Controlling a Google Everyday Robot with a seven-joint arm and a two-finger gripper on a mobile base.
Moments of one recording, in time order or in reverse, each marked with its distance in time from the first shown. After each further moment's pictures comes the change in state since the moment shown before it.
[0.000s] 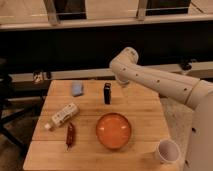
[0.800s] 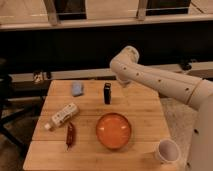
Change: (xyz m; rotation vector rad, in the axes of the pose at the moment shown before) arm 0.004 0.005 -0.008 -0.013 0.009 0.023
